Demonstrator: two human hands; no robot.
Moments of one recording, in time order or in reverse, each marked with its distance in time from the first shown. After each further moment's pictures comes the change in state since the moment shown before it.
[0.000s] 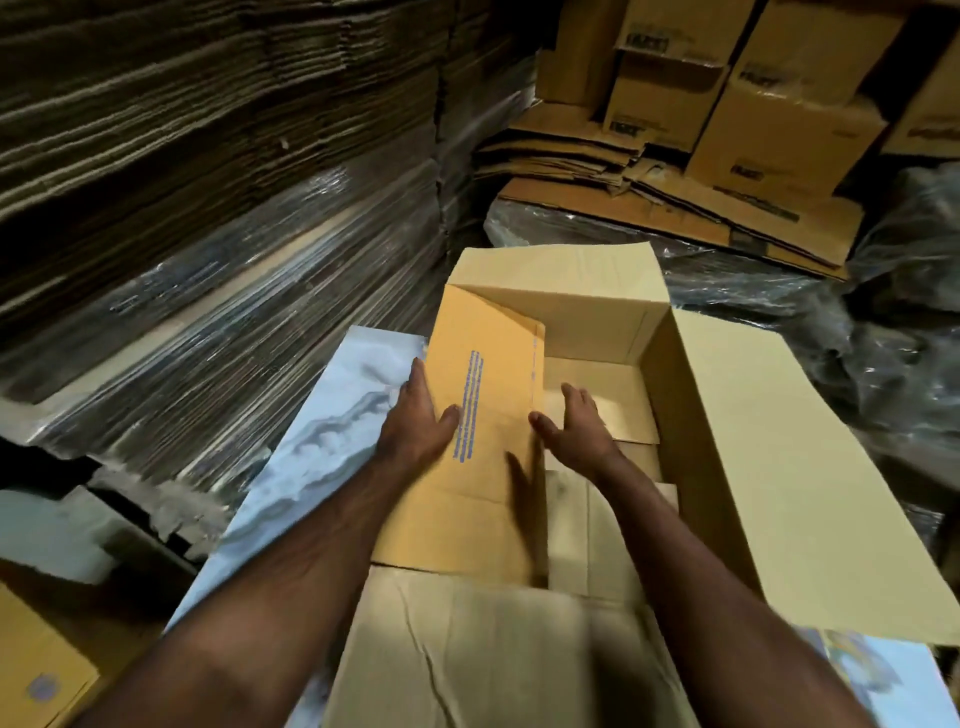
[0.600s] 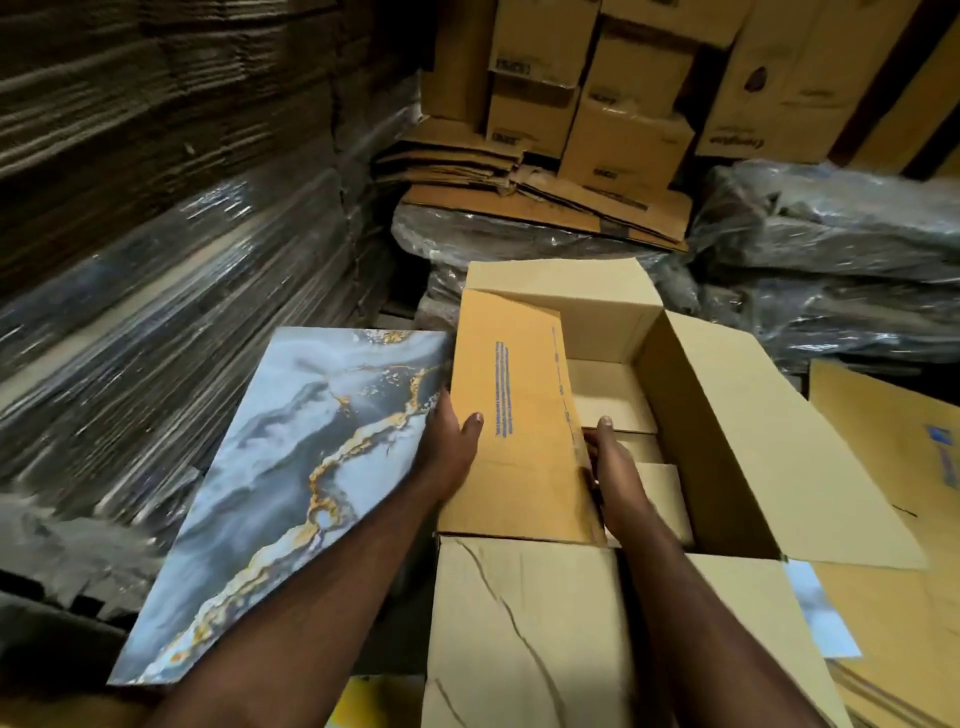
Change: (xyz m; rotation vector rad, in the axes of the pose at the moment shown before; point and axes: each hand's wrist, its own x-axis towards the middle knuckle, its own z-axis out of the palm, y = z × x) left_hand -0.097 0.021 0.074 -0.352 -0.196 0.142; right_hand -0.189 0.053 -0.006 0.922 0.357 0.346
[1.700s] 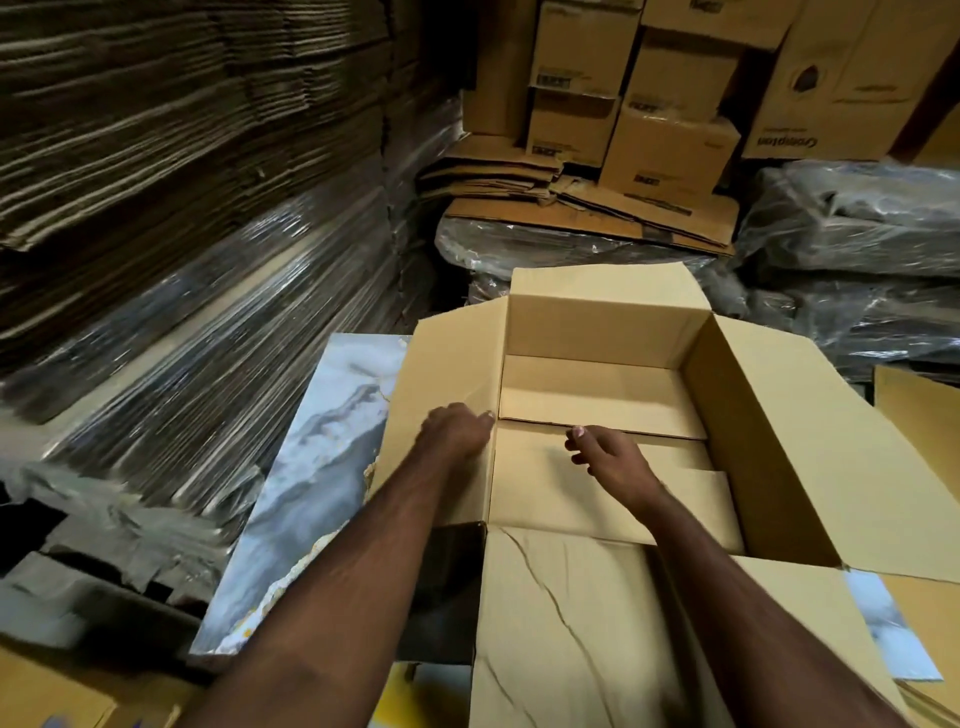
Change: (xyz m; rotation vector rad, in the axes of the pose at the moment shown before) left_hand -0.001 0.031 -0.069 0.643 -0.177 -0.358; right_hand -0.002 0.001 0.034 -0.463 -0.244 -0.283
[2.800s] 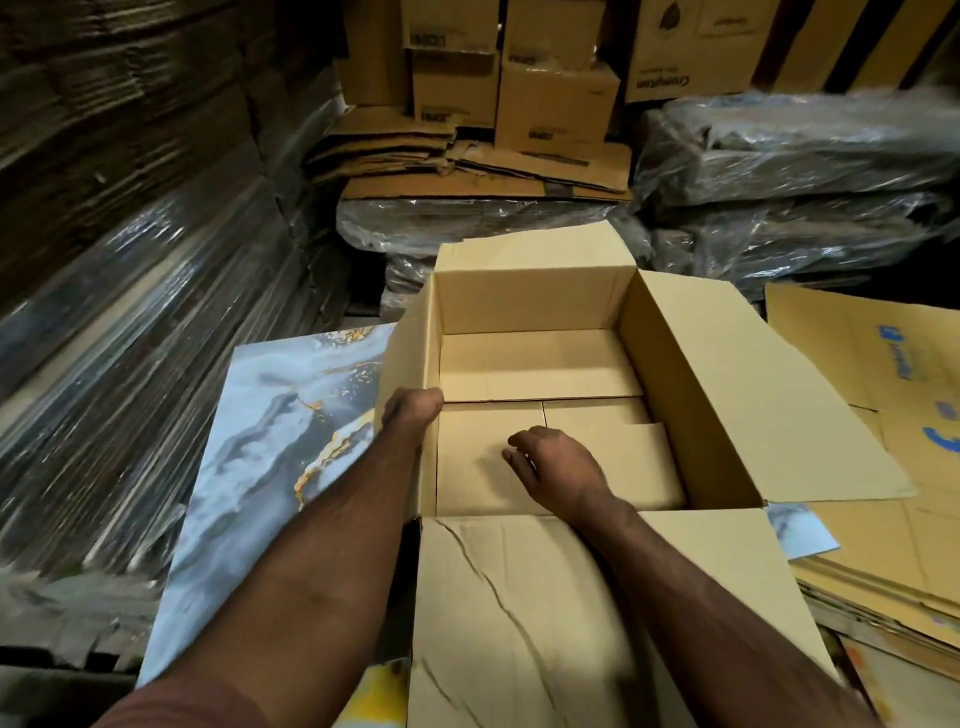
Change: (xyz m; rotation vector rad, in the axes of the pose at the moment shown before) left_hand 0.023 0.042 0.028 -0.586 -0.088 -0.080; right_hand -0.044 0.027 0.001 -0.761 0.093 -0.276
